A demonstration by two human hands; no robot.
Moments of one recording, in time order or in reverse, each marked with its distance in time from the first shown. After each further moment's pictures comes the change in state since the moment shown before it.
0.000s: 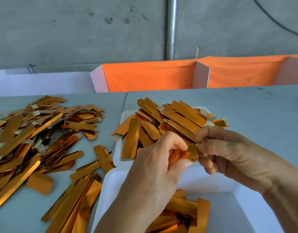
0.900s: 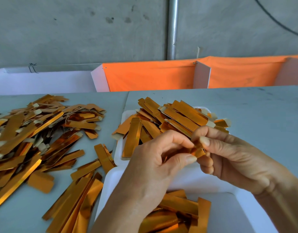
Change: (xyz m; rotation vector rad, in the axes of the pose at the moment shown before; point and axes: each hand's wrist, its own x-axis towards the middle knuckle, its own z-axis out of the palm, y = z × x) left_hand 0.005 -0.005 -0.007 -0.377 -0.096 0.030; right_hand 0.006 0.011 -0.004 0.280 -0.183 -0.032
